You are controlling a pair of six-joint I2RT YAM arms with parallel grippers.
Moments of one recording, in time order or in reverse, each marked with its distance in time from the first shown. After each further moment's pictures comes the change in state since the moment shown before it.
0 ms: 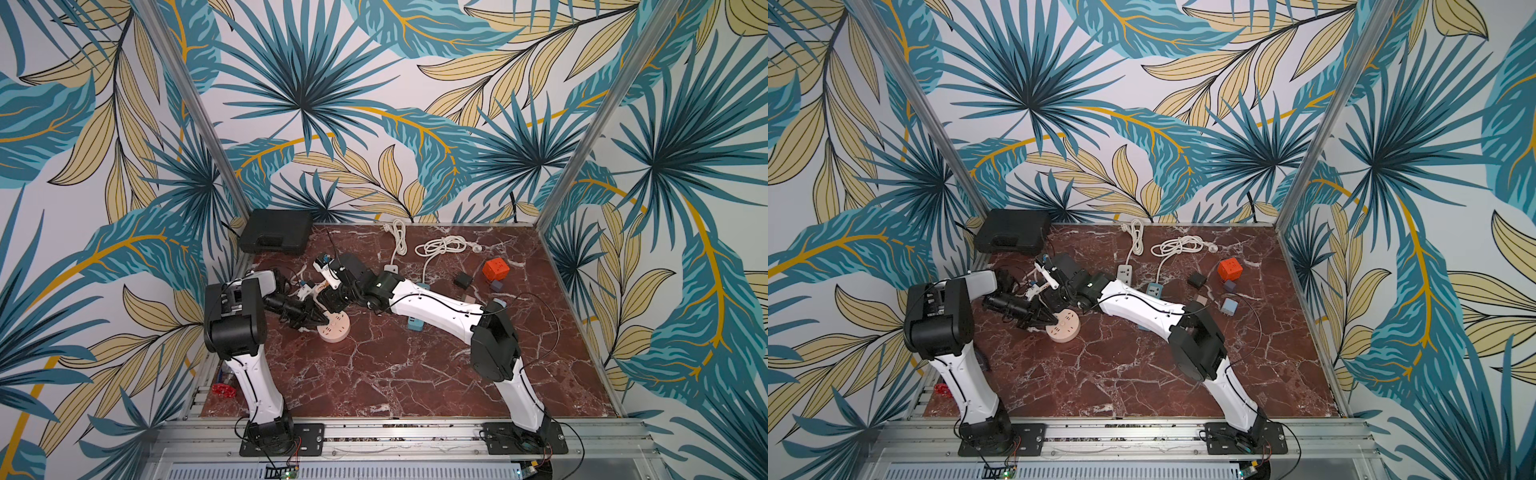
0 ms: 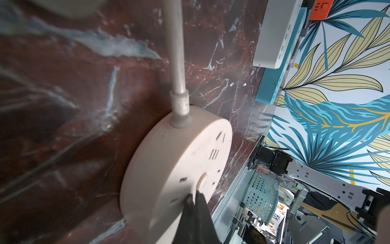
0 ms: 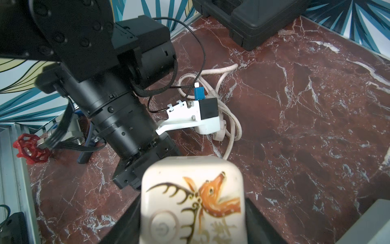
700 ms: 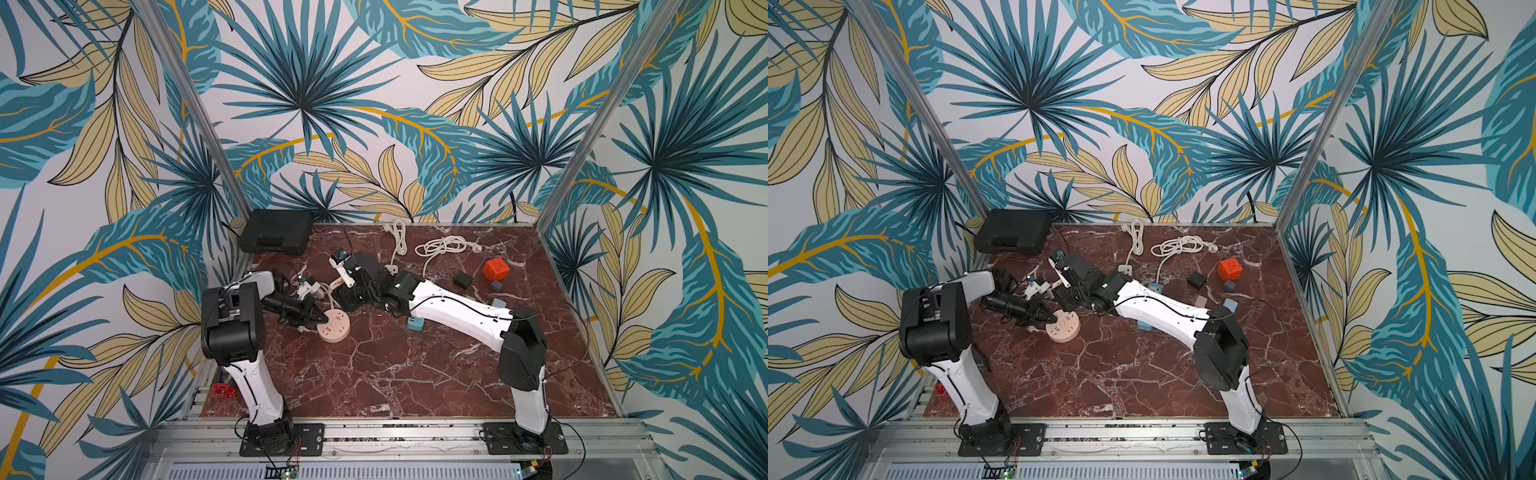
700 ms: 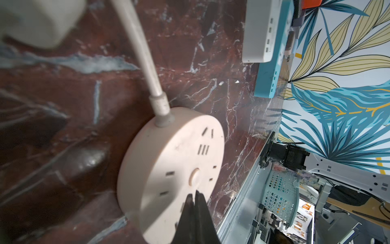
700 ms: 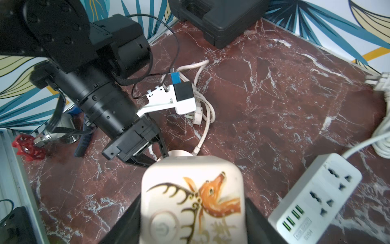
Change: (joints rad) left arm 0.000 -0.109 -0.024 -0.001 0.011 0.123; right arm -0.011 -0.232 -0.196 -0.045 0.100 0.054
